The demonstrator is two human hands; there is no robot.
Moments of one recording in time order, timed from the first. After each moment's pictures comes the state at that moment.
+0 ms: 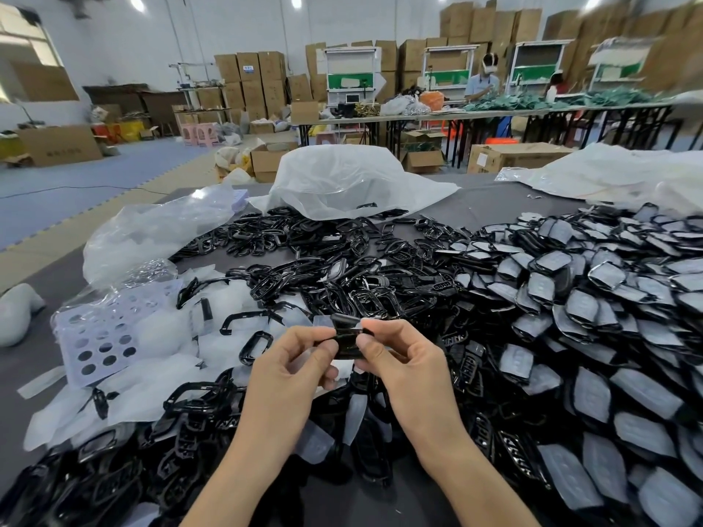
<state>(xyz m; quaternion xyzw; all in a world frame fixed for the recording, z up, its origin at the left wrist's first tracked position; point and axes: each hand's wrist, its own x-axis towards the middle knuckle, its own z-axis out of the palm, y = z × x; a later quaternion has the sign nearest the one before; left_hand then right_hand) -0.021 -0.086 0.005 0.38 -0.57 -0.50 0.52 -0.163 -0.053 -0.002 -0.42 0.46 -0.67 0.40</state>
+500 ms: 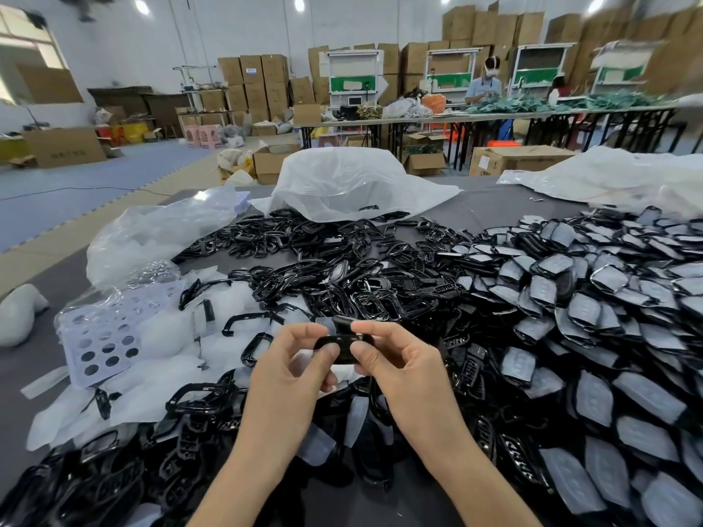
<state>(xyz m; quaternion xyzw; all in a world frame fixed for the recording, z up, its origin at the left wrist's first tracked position) -0.021 -0.086 0.004 0.40 -0.62 -0.43 0.52 -0.165 -0.046 0.007 -0.49 0.49 -0.62 0.37</state>
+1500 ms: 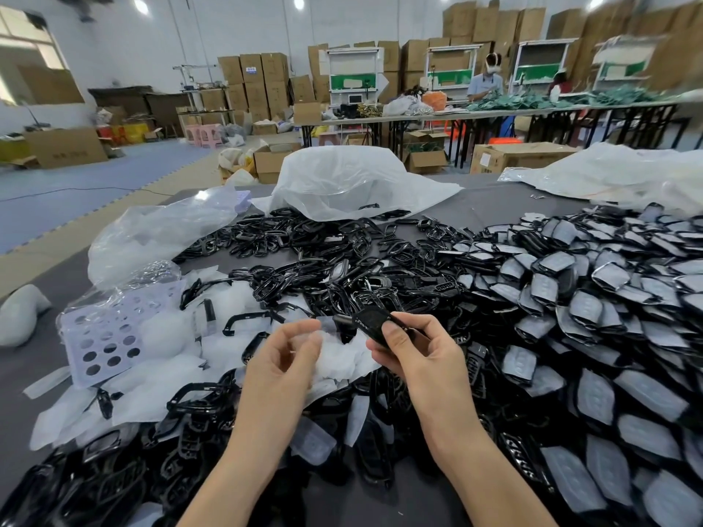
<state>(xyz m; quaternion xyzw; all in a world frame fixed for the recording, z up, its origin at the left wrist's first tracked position) -0.012 -0.096 -0.006 0.43 -0.58 -0.45 0.52 -0.176 -0.051 0.007 -0.32 0.43 -0.72 0.44</state>
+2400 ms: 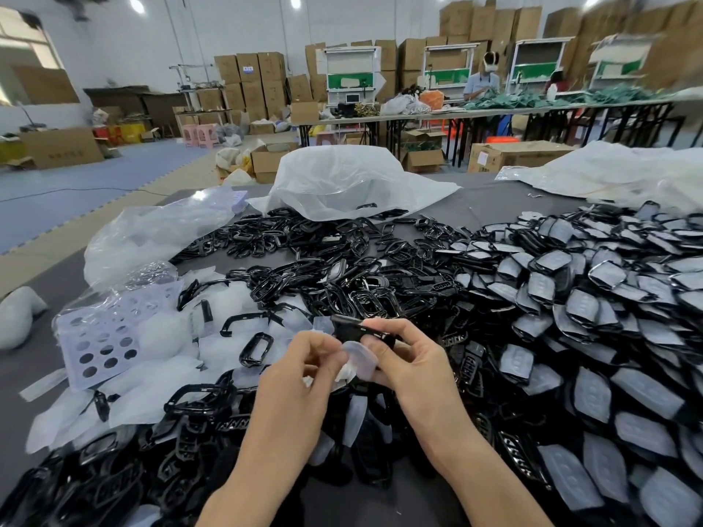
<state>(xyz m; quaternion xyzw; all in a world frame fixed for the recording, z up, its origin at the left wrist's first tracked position) -0.025 -0.082 -0.003 0.44 -0.71 -0.29 0.47 -0.170 -0.048 0.008 -0.39 0.46 -0.65 0.46</state>
